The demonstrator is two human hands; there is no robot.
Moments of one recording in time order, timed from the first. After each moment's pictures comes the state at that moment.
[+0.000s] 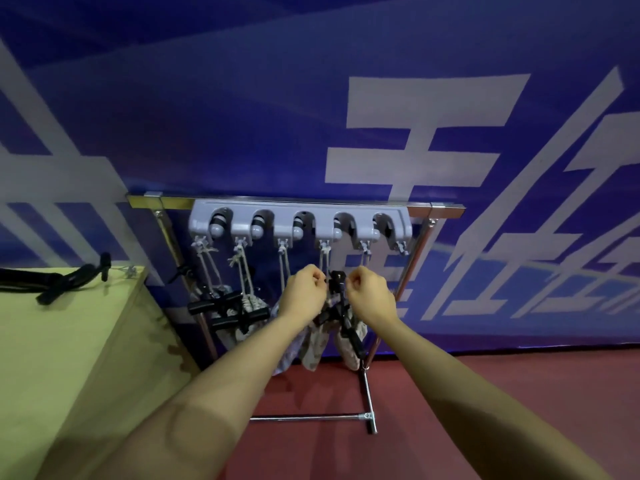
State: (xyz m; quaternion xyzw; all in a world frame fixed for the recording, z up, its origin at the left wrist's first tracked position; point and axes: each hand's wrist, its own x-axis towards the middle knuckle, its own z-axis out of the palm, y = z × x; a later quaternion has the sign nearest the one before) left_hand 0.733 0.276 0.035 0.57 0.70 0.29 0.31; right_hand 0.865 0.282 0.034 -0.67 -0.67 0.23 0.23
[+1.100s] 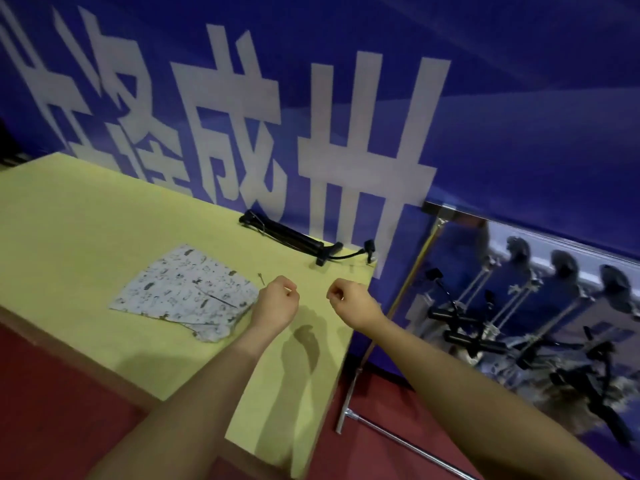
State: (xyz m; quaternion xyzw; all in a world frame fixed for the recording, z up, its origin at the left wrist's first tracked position) left_hand 0.249 0.066 0.027 0.33 0.82 0.38 0.27; right_hand 0.385 0.156 0.031 -0.42 -0.85 0.32 0.09
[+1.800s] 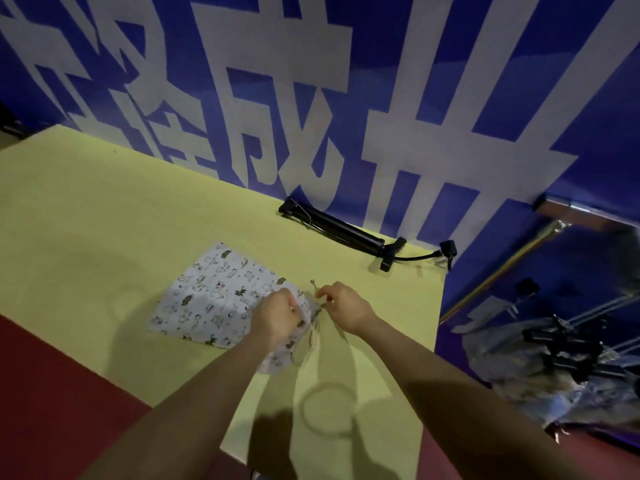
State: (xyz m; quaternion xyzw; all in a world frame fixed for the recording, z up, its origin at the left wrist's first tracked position) left_hand 0.089 0.076 -0.033 0.39 0.86 0.19 0.28; right_hand 0.209 0.180 -0.052 -0.37 -0.87 0.31 -0.04
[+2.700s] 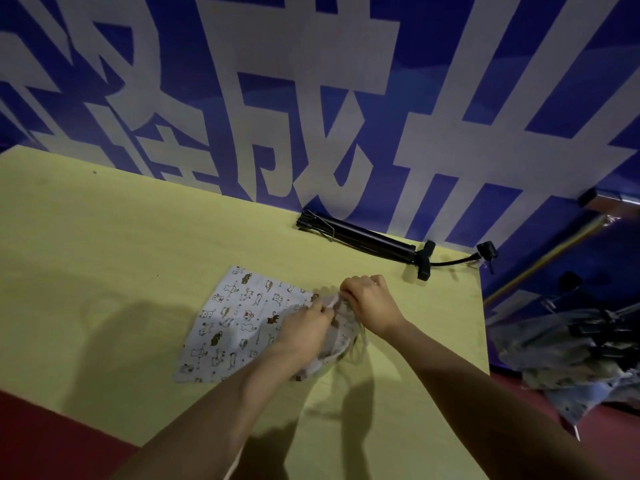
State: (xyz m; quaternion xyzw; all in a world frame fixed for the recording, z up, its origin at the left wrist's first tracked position) left_hand 0.018 0.080 -0.025 0.67 0.72 -0.04 0.18; right_hand 0.141 0.187 -0.054 -0.37 -0.91 0.16 0.07
